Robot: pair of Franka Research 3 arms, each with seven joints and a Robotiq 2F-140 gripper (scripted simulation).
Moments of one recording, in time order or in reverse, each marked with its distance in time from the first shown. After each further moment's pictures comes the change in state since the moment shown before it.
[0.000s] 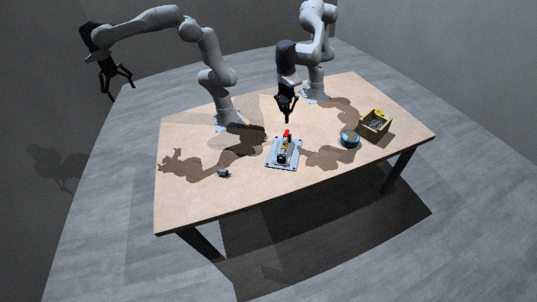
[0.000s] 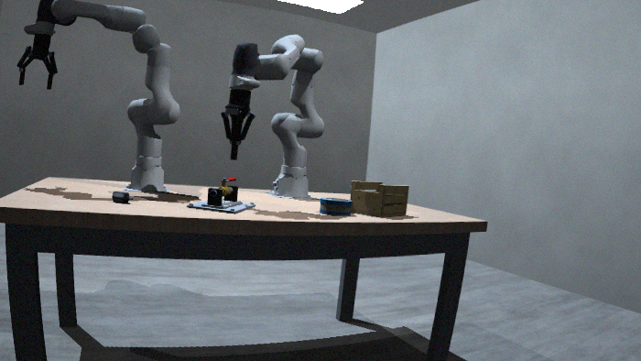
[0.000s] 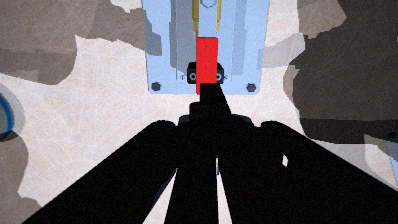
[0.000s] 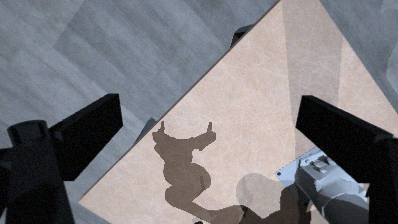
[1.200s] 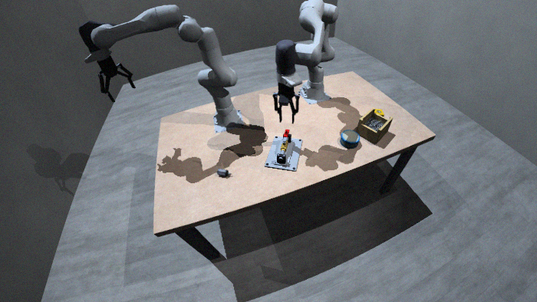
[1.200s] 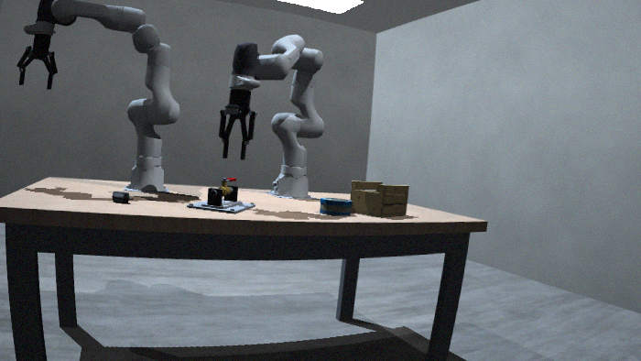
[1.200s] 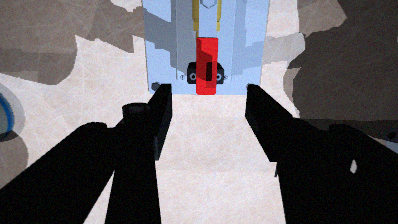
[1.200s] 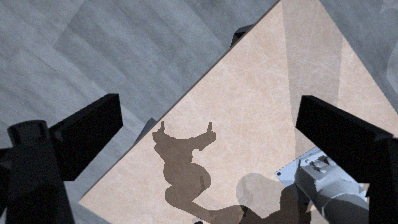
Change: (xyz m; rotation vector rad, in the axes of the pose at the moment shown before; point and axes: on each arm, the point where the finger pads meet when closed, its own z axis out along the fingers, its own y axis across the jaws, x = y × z) left arm 0.000 0.000 0.000 0.000 0.000 -0.001; right arm 0.000 0.000 0.000 0.000 0.000 0.000
